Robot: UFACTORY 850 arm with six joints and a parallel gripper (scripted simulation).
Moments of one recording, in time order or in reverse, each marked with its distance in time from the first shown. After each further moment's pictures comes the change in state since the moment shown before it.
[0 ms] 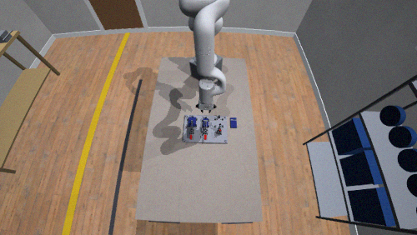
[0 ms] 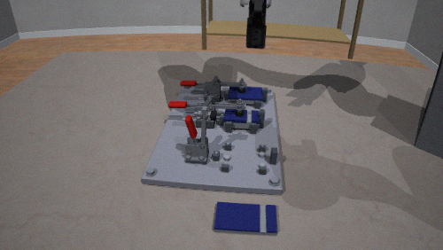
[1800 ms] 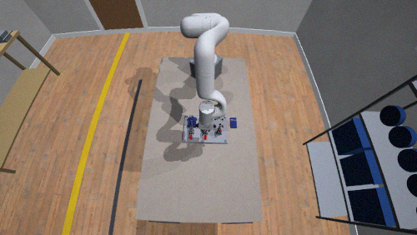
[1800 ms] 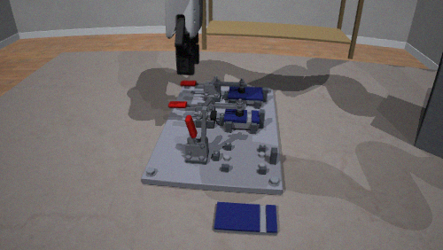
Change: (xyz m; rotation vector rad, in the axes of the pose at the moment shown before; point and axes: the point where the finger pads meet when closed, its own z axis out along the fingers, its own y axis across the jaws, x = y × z) arm -0.122 0.001 0.055 0.017 -0.017 0.002
